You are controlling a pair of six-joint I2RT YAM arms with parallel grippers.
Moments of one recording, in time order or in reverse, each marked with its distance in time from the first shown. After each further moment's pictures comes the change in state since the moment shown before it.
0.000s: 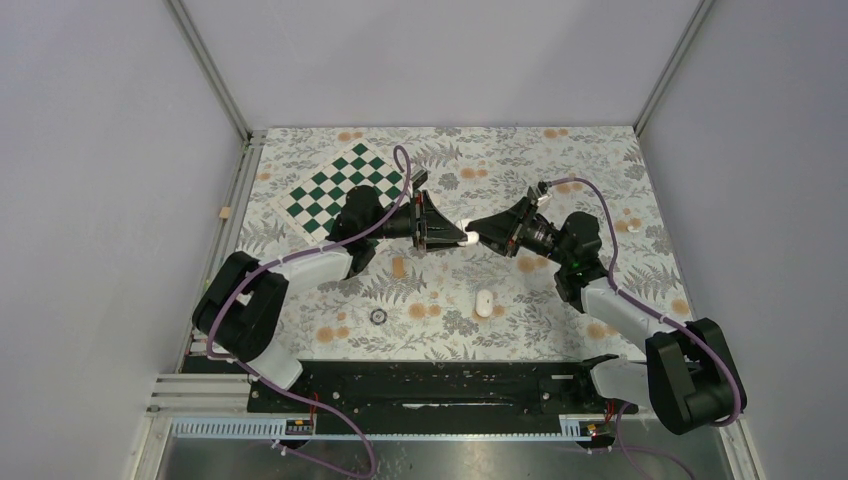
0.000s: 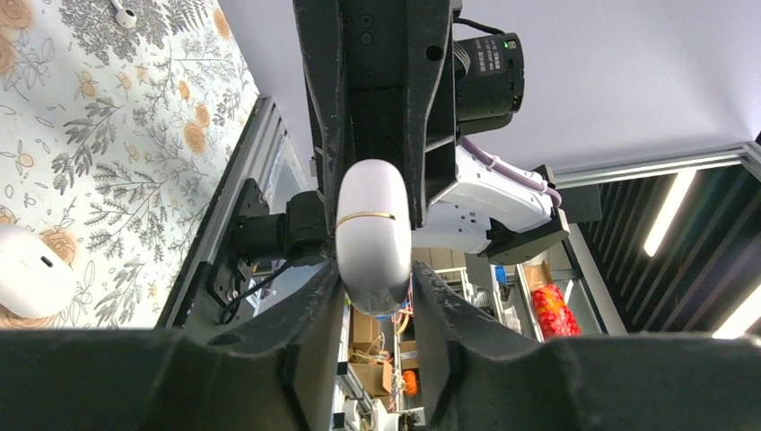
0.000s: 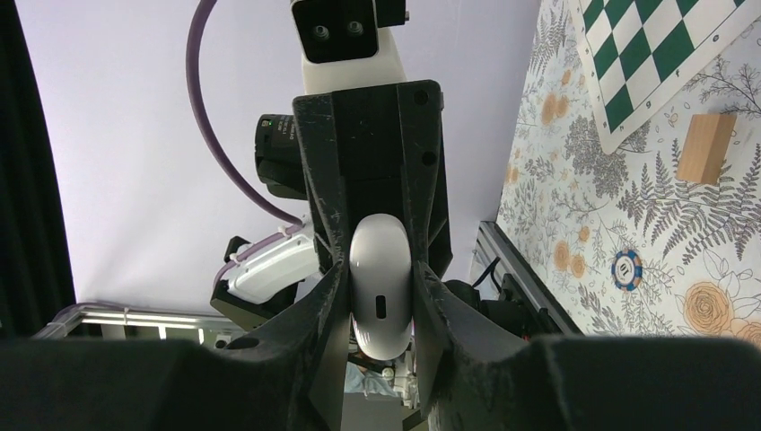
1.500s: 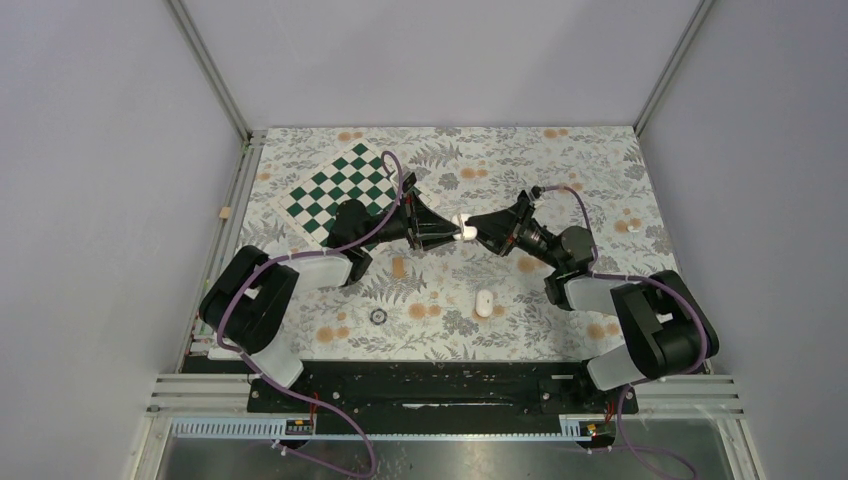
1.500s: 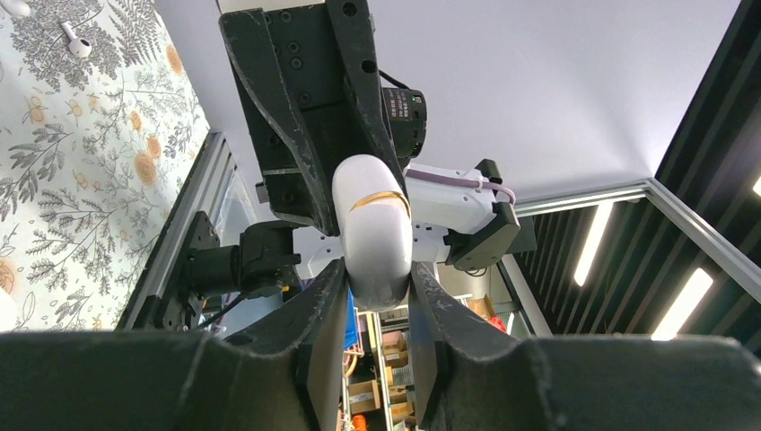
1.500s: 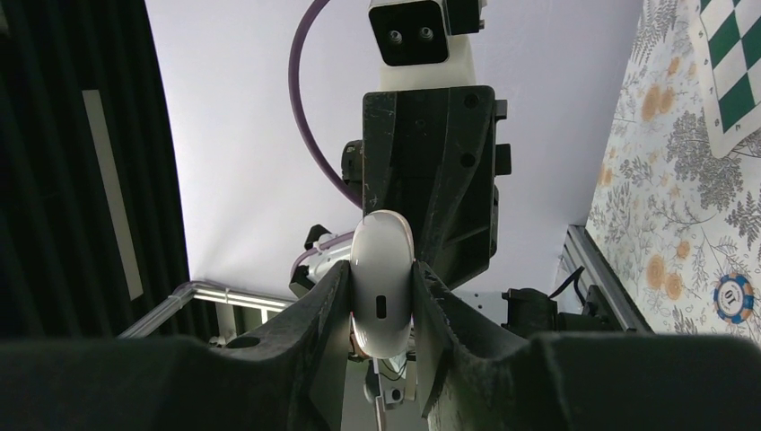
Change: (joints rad) left arm 0.022 0.050 -0.095 0.322 -0.075 -0.243; right arm 0.005 0.263 -0.071 0.563 0.013 0.309
